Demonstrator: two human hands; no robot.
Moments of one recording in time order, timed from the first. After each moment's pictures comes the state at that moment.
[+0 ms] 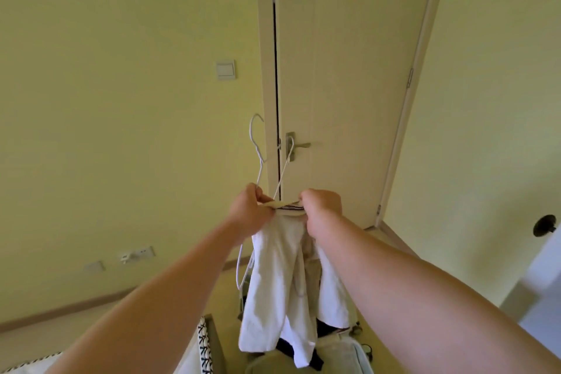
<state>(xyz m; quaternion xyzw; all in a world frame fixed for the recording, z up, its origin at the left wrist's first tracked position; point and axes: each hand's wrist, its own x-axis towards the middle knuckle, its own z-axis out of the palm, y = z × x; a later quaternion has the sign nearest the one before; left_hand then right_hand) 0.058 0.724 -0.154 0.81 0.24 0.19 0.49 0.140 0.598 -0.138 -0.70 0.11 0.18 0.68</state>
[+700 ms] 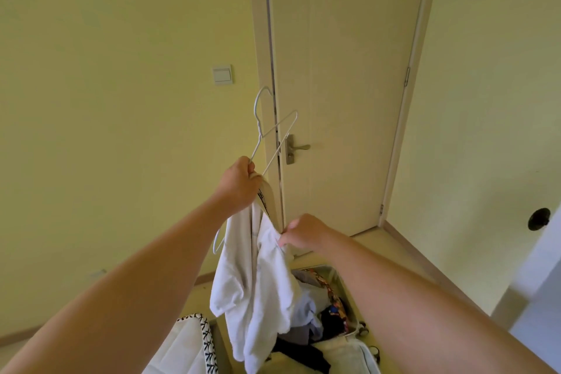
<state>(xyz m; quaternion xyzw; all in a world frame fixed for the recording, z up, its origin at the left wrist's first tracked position) 0.070 0.746 -0.101 0.89 0.20 0.25 0.31 0.128 0.580 -0.167 -0.87 -0.27 0.28 0.30</state>
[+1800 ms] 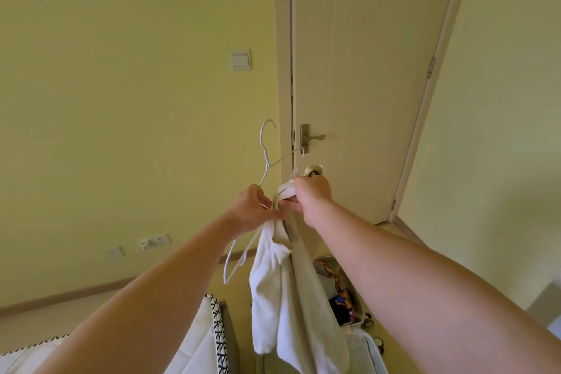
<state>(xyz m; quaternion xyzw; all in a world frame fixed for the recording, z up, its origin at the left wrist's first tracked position) 0.032 0.755 -0.166 0.88 0.23 0.12 0.41 0.120 0.636 -0.135 -0.69 -0.01 0.22 0.69</state>
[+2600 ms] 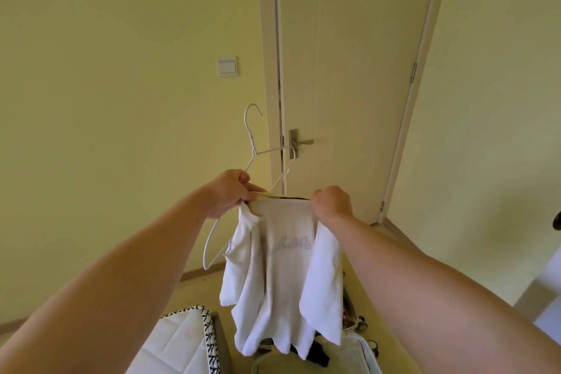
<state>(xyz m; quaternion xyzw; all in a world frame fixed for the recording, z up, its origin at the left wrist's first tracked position) 0.053 0.790 -0.119 0.77 0.19 0.06 0.61 0.155 0.585 -0.151 -0.90 -0.07 0.08 0.43</state>
